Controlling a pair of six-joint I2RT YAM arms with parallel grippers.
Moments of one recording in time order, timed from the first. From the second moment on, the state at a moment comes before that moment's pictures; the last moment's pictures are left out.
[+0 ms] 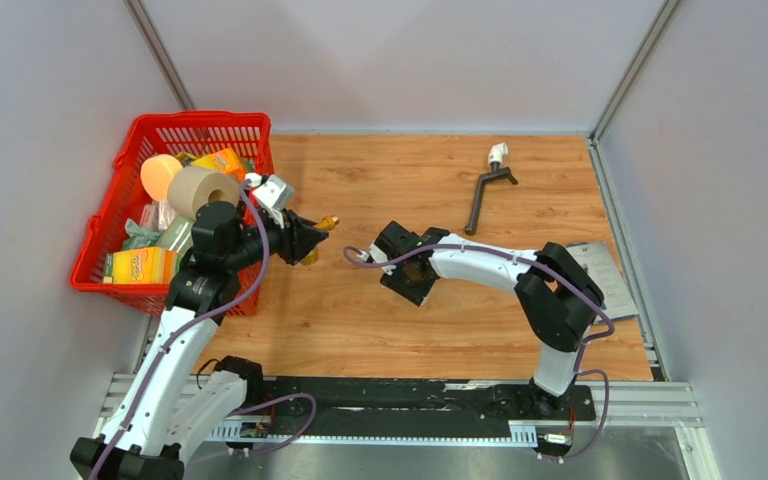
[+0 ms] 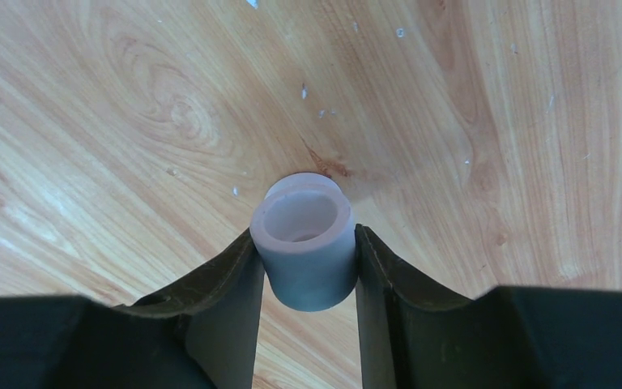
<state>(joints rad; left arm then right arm) -0.25 0.80 0.85 -0.30 0.58 -0.05 0.89 1.81 1.24 -0.72 0.08 -0.18</state>
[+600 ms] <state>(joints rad) -0.25 0.90 0.82 0.00 0.95 -0.26 0.80 1.08 1.08 -0.42 -0.17 -0.15</state>
